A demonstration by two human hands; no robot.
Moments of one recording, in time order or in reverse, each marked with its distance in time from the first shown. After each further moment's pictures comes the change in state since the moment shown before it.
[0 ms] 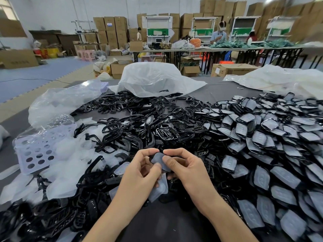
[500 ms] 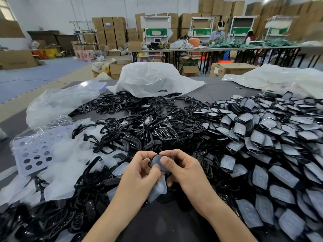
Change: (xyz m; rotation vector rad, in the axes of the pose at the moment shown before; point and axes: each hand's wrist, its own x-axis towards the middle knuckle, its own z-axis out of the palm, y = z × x) left_hand 0.002 -0.005 0.002 0.022 -0.018 0.033; right_hand -0.001 0.001 0.001 -0.003 -0.047 -0.010
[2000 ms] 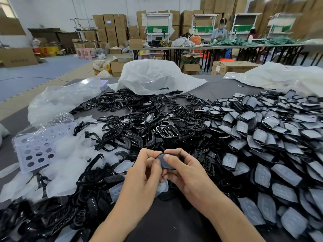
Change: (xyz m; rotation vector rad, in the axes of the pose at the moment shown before) left_hand -0.008 0.000 0.005 0.184 0.019 0.166; right_hand 0.004 -0.002 0.004 0.327 -0.030 0.176
